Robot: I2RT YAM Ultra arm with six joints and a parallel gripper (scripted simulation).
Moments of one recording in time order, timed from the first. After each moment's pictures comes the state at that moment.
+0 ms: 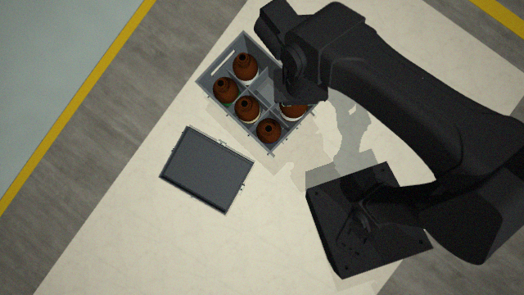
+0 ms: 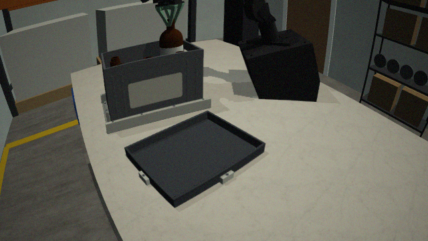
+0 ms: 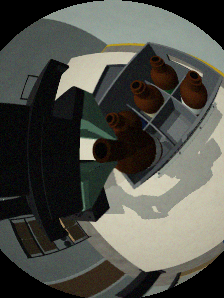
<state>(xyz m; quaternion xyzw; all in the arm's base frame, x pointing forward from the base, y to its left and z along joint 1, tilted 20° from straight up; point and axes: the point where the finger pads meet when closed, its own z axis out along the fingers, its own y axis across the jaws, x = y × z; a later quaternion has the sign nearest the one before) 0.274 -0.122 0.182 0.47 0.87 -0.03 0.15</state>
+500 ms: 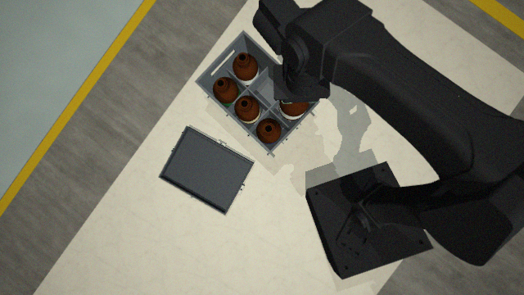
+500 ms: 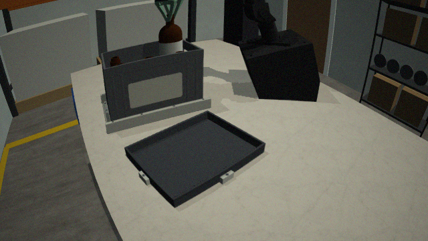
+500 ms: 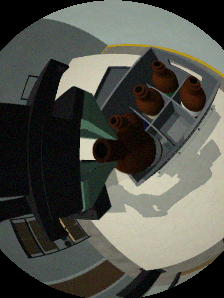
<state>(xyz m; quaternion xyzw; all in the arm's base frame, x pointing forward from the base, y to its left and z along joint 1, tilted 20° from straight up) 0.271 -0.120 0.198 0.47 0.87 -0.03 0.15</state>
